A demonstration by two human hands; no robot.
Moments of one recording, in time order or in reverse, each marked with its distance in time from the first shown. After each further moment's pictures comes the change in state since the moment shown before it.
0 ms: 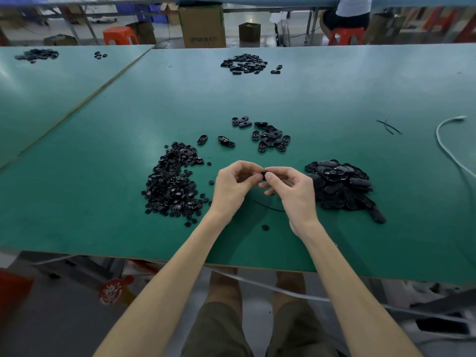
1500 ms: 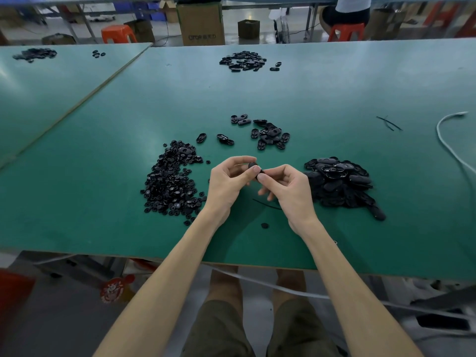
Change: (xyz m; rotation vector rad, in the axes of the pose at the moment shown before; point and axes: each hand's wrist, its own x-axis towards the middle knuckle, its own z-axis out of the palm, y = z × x) left_hand 0.000 0.002 -0.006 -0.208 0.029 -0.108; right_hand 0.002 0.006 -0.001 -0.043 -0.067 0.031
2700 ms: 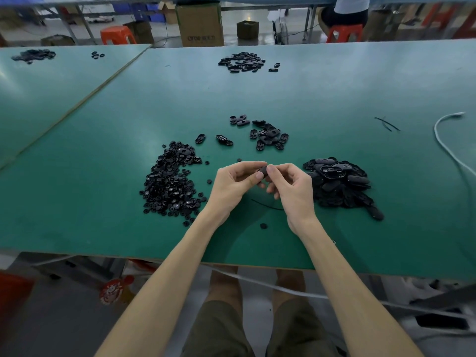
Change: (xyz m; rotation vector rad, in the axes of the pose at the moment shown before) left_hand -0.005 0.007 0.004 0.077 -0.155 0.039; right_hand 0.001 0.002 0.001 -0.004 0.123 -0.056
